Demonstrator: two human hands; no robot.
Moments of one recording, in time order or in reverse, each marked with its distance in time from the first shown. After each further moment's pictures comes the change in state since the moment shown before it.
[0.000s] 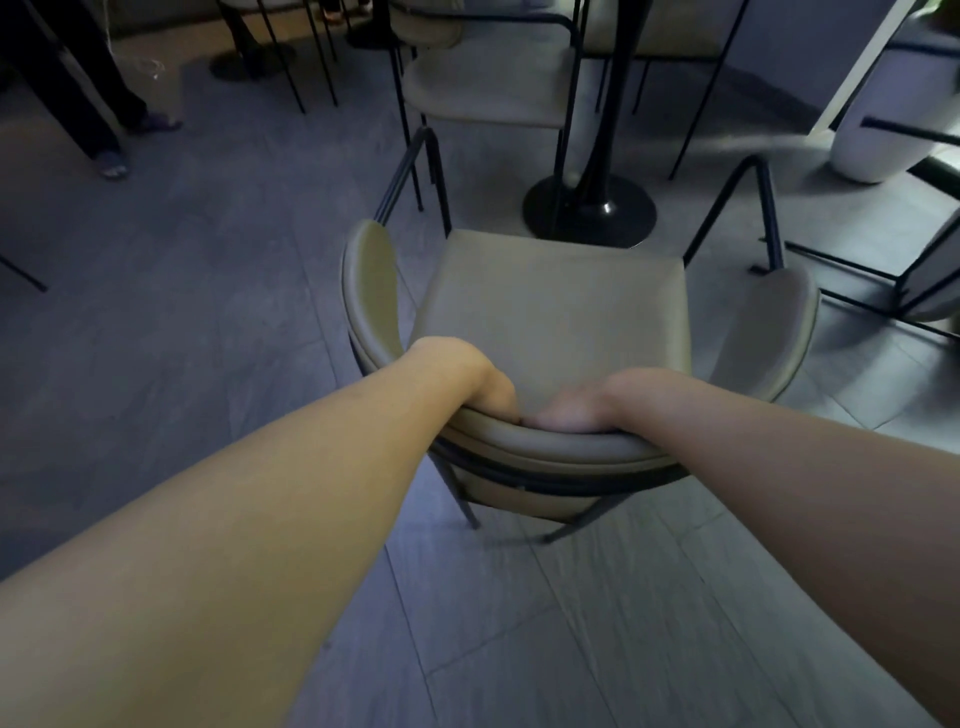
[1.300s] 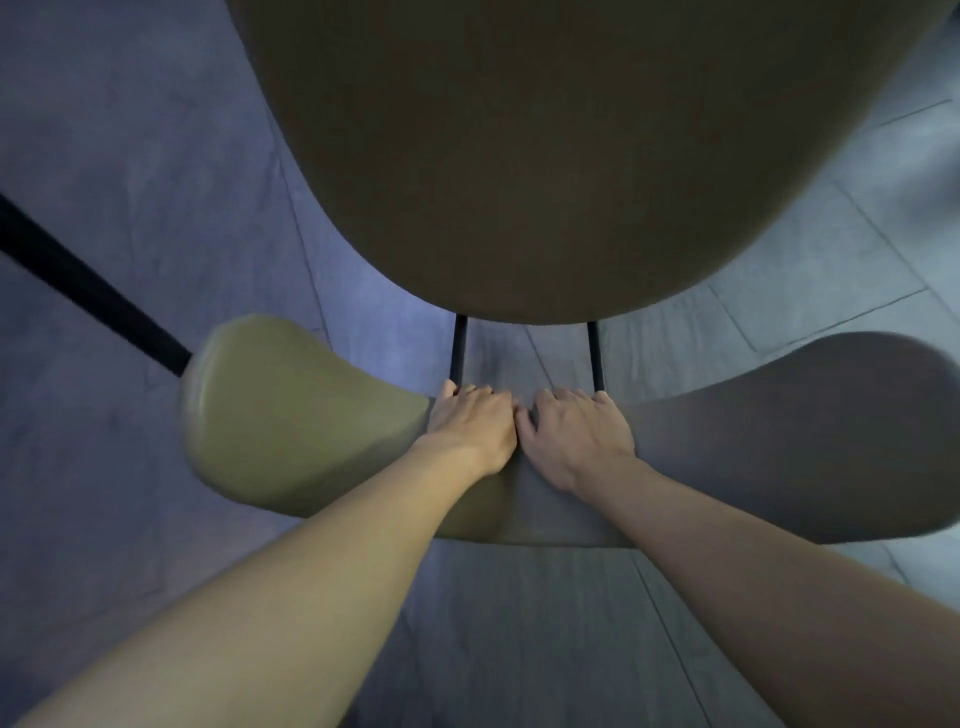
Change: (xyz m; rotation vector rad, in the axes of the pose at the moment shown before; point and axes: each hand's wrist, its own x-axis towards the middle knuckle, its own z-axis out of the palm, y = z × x) left_hand 0.320 0.002 0.432 -0.041 0.422 -0.033; right_hand 0.270 0.154 0.430 -0.155 0.551 -0.026
